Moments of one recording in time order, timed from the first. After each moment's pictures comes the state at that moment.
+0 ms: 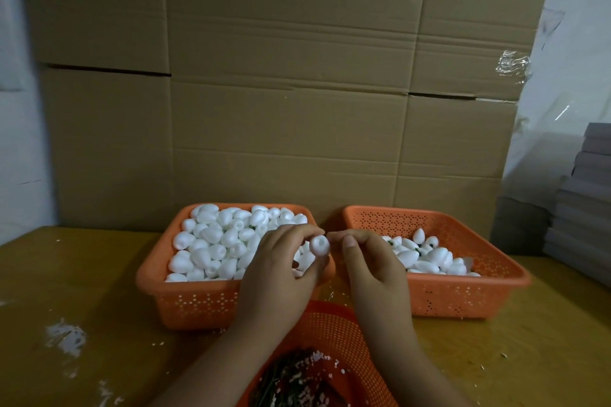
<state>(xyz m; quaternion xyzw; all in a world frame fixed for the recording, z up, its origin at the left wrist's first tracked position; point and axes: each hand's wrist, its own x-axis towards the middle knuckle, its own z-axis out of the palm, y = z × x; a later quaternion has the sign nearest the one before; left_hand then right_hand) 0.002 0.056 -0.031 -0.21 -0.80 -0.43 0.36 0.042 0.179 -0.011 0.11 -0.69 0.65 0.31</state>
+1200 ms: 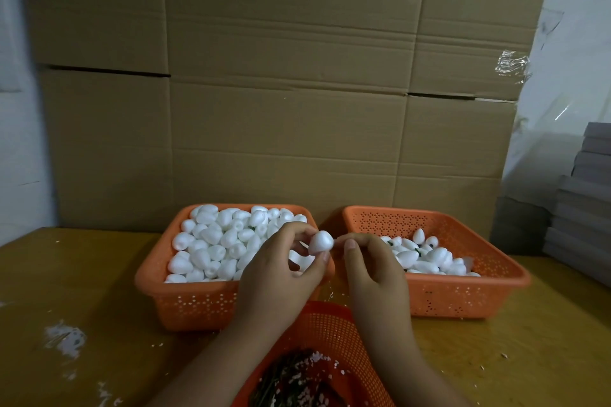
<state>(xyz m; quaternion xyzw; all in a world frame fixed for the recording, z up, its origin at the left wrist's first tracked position) 0.004 0.056 -0.031 -0.19 -0.79 -0.49 0.31 0.036 0.181 -0.018 0.08 -0.72 0.59 0.34</state>
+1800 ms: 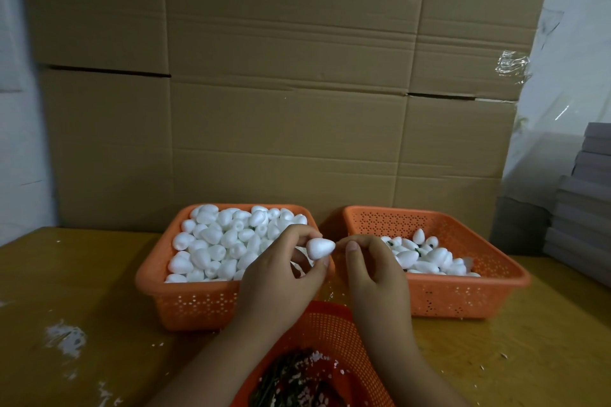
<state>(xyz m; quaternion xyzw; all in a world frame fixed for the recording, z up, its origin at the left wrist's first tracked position) 0.003 0.055 -0.033 -0.21 -0.80 -0.48 0.30 0.032 0.184 -0.023 0.06 -0.75 0.56 0.34</state>
